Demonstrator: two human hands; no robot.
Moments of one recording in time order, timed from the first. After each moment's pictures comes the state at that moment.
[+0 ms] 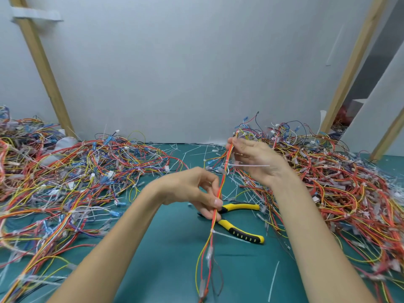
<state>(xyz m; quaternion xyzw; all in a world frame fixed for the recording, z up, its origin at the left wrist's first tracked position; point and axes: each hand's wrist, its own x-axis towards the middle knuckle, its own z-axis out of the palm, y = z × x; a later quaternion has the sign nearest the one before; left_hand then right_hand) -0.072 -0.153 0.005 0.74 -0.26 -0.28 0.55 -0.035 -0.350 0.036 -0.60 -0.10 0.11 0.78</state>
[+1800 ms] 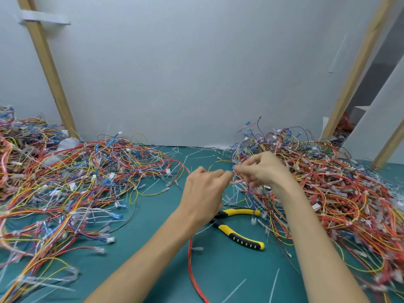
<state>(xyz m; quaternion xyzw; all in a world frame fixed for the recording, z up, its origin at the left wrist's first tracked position) -0.081 -0.200 -0.015 0.90 -0.23 0.36 0.07 -0.036 -0.364 0.031 -0.87 0.02 0.02 0.50</state>
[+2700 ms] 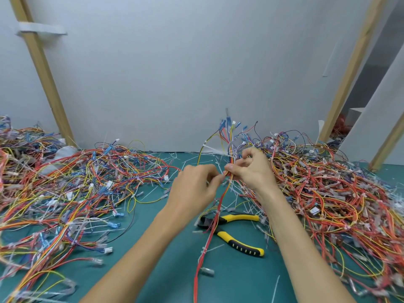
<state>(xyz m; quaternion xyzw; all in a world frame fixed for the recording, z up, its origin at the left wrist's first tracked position) -0.073 -0.185 0.003 0.91 -0.14 0.23 0.31 -0.023 -0.341 0.013 -0.78 -0.04 -0.12 0.61</state>
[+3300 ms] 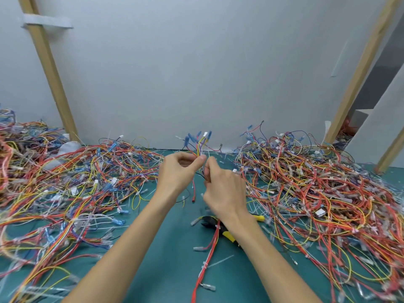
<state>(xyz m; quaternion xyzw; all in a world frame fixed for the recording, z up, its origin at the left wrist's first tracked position) -0.049 -0.148 0.006 0.76 0.05 0.18 0.62 -0.057 -0.270 -0.013 -0.93 -0.15 -0.29 0.19</state>
